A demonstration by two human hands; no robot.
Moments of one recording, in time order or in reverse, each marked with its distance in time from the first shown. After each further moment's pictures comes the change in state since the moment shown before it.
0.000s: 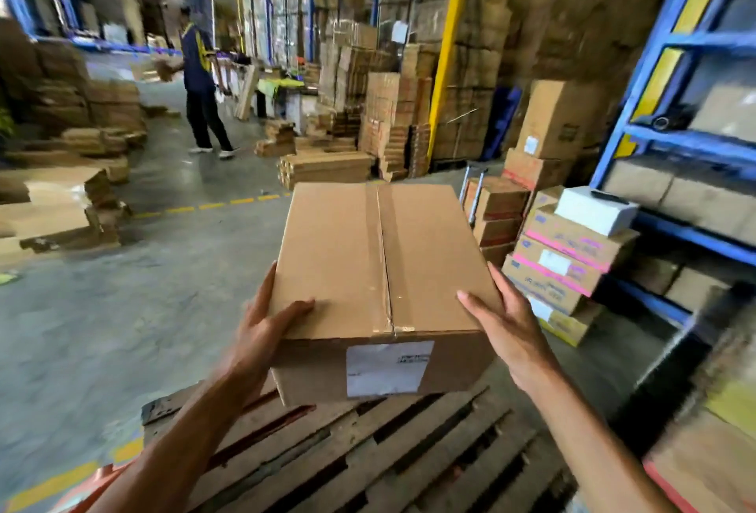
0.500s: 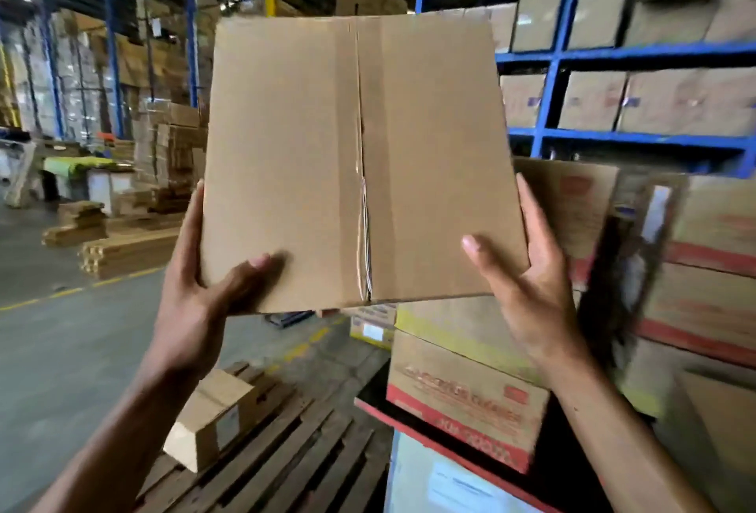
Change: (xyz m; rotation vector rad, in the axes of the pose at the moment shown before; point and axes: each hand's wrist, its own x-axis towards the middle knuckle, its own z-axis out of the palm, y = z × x) left_hand -0.290 0.119 0.146 -0.342 -0.531 0.617; right_hand -0.310 -0.212 -0.251 -0.141 0.448 -0.588
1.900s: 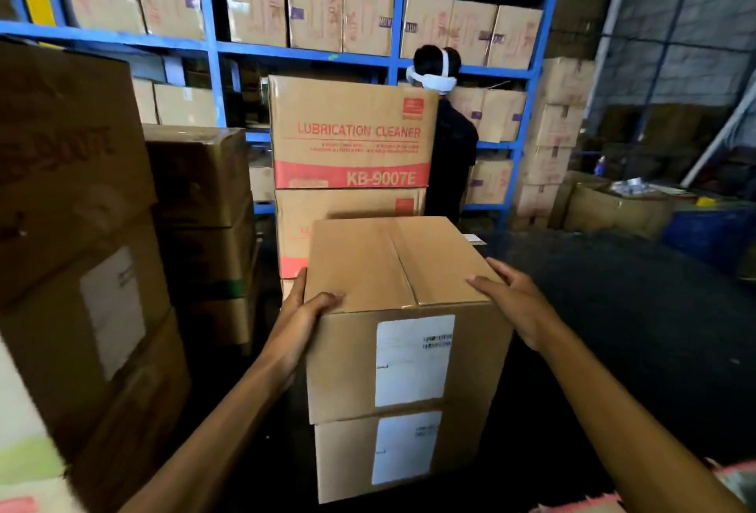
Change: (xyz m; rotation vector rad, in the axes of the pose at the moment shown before) left_hand -0.127 -0.296 0.647 -0.082 -0.736 -0.804; right_hand -0.057 0.157 -0.635 -0.573 0.577 0.962
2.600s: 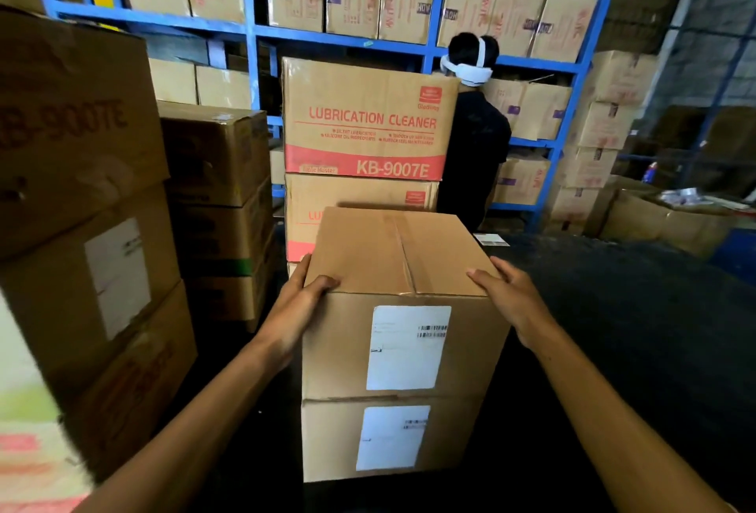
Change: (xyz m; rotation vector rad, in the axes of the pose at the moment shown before) left_hand 0.001 0.000 0.029 0.025 0.102 0.063; right_hand 0.032 0.009 -0.010 -0.042 -0.040 -0.003
